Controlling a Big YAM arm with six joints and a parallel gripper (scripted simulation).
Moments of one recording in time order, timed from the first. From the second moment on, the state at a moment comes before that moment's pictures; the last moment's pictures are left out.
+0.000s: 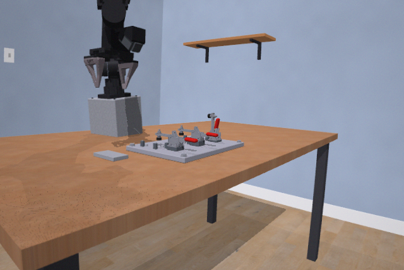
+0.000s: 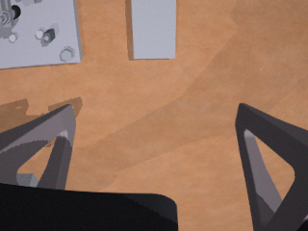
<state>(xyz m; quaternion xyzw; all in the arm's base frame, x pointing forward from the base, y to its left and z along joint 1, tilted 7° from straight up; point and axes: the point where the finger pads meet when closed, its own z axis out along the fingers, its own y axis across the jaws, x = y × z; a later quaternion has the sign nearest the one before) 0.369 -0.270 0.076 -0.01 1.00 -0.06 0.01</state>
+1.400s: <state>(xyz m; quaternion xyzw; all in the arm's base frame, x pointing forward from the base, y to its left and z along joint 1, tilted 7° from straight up) 0.371 -0.287 -0.079 -0.01 1.00 -0.06 0.01</state>
